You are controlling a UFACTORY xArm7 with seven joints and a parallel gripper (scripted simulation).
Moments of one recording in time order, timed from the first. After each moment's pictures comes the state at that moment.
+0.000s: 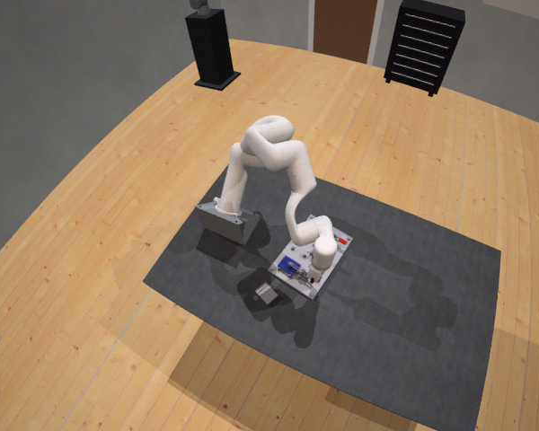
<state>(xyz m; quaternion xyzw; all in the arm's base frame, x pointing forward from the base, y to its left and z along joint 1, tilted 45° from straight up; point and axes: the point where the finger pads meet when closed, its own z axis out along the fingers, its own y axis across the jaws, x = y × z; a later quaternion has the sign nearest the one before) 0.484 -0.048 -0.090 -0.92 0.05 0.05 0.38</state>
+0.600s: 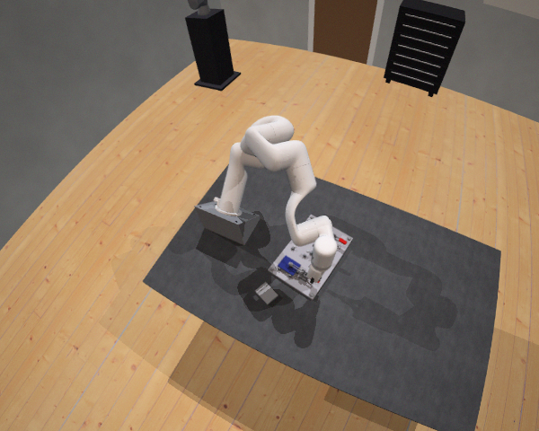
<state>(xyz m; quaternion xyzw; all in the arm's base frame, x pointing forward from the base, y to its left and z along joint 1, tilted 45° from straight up) 0.484 -0.047 -0.090 -0.92 0.05 0.05 0.38</state>
